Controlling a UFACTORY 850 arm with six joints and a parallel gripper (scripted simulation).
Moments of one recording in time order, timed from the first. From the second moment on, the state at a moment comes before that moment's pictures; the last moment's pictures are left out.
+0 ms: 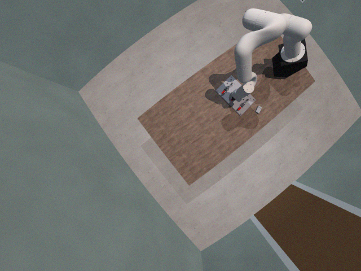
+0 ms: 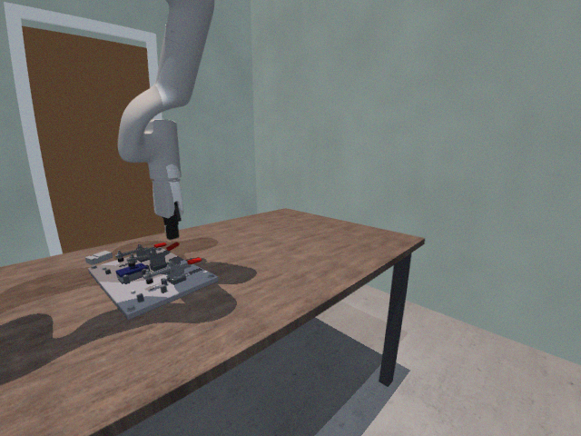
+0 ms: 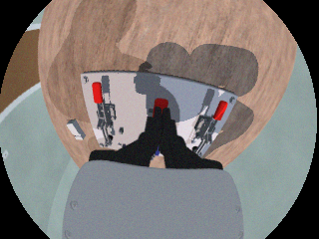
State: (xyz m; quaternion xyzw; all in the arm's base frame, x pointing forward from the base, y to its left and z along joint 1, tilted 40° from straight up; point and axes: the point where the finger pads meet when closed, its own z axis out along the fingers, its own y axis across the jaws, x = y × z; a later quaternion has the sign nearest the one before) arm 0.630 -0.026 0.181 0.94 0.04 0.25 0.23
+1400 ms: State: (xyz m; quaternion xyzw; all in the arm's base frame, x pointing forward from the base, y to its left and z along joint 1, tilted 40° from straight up) arm 0.635 -0.030 0.174 0.94 0.04 0.25 0.23
